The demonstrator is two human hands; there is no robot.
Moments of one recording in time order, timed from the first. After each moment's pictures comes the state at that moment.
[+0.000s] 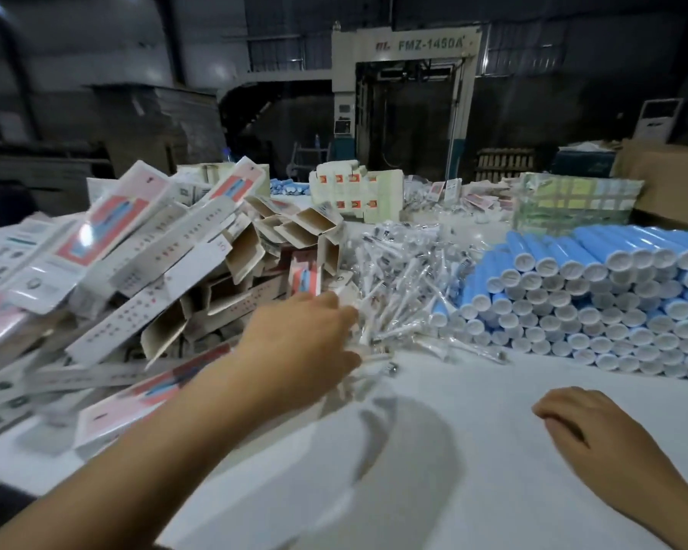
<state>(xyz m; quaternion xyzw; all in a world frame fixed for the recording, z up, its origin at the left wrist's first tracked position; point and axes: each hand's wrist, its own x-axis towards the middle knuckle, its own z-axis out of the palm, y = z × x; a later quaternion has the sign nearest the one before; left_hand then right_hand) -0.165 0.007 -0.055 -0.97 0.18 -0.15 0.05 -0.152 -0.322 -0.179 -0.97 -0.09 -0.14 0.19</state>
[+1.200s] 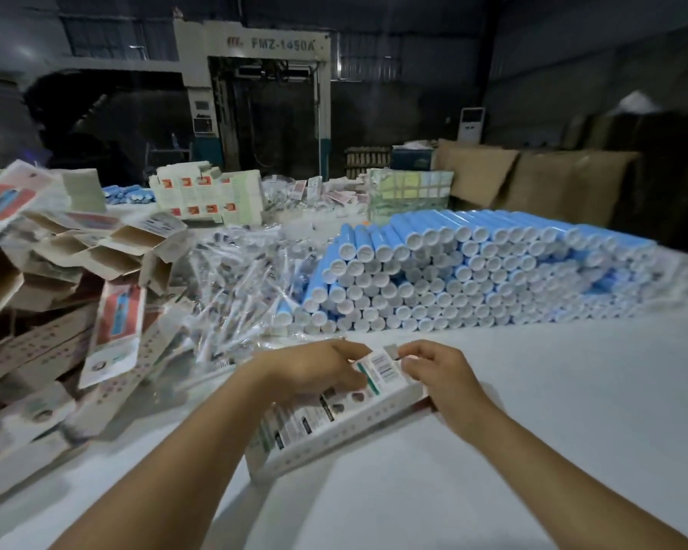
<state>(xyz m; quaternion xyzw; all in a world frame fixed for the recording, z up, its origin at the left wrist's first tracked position) -0.107 -0.157 -0.103 -0.81 0.28 0.30 -0.42 -0.150 -0.337 -0.165 -0.74 0.09 -0.13 0.66</state>
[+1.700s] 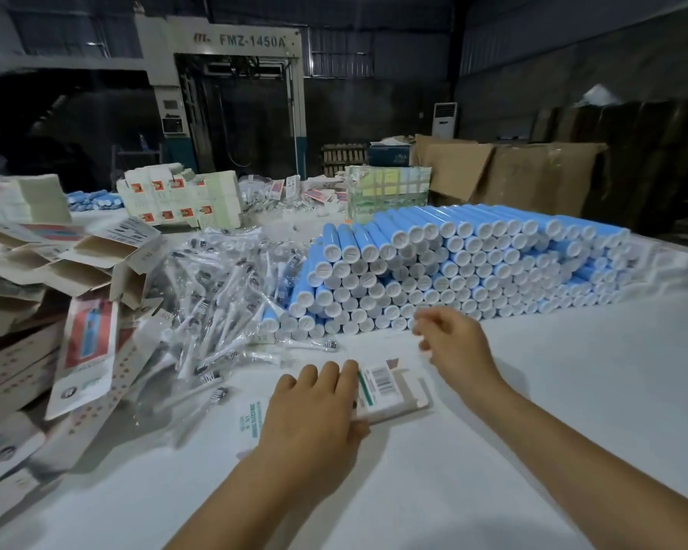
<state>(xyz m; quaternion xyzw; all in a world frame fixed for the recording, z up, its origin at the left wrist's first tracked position) -0.135 -0.154 -0.161 -0.93 0.33 -0.16 -0.03 -0.151 -0.345 -0.133 -0.78 0.13 -0.26 0.56</state>
